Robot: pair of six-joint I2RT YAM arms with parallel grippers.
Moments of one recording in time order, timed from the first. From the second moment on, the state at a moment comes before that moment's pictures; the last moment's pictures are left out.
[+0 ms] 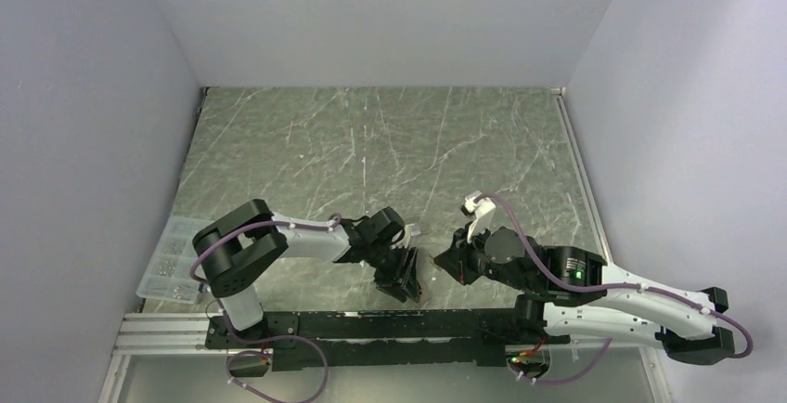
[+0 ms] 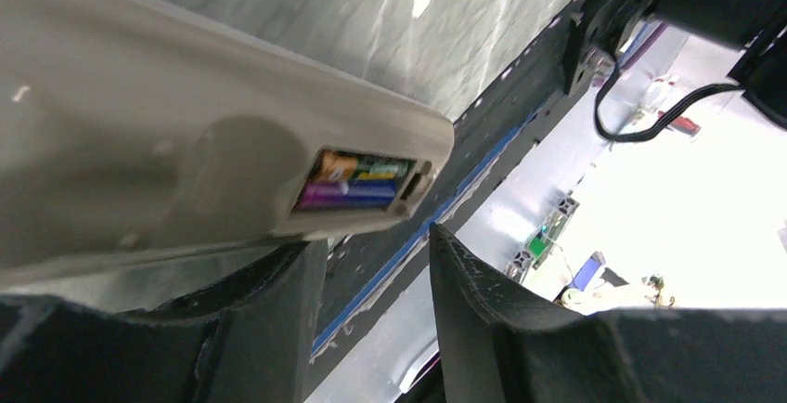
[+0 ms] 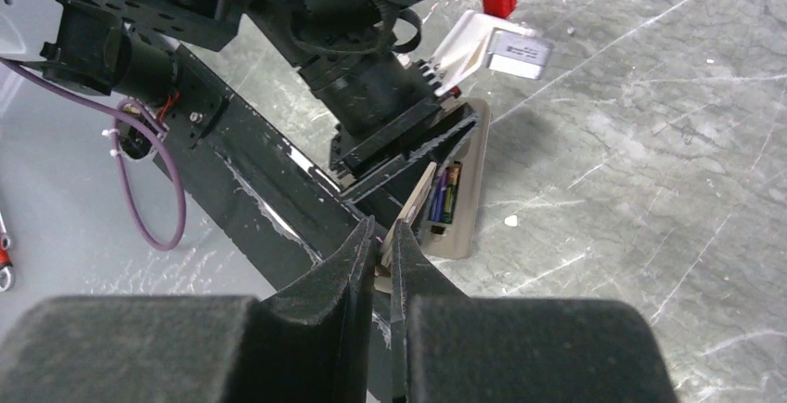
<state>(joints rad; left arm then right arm) -1.02 1.70 0.78 -0.08 0.58 -0.88 1.28 0.61 0.78 -0.70 0.31 0.62</state>
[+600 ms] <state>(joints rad) -1.04 1.69 0.84 -0.14 0.49 -0.85 1.27 0.58 0.76 -0.73 0.35 0.69</state>
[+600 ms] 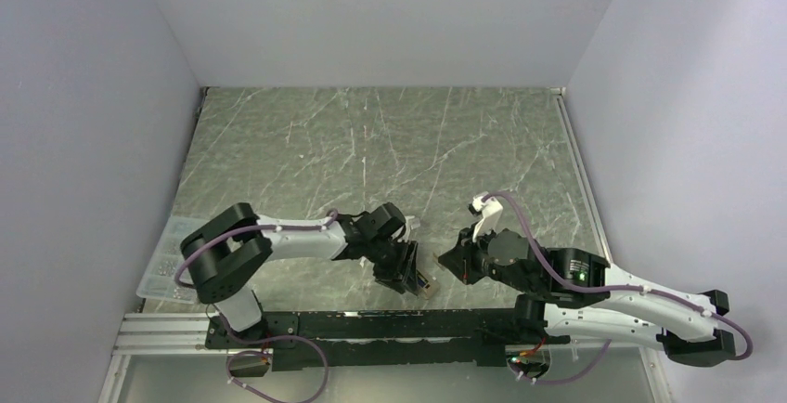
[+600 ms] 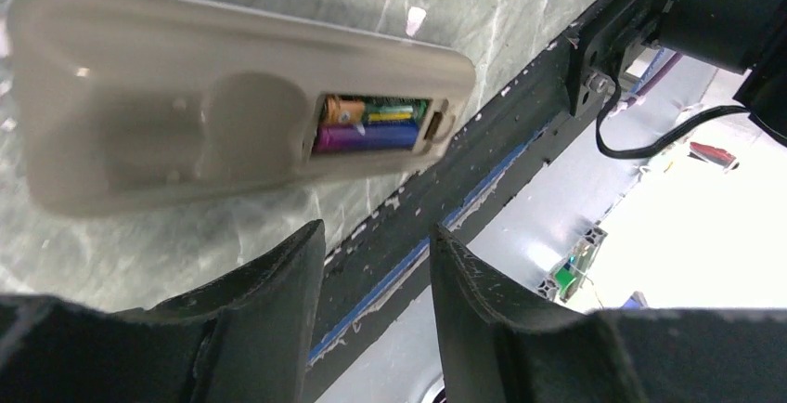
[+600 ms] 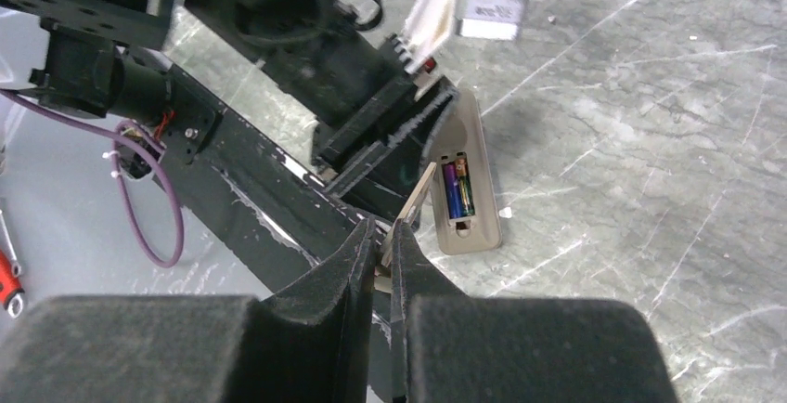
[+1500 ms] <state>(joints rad) -0.74 1.06 0.66 -0.33 0.45 -0.78 1.08 0.53 0.47 -0.48 0.20 1.00</state>
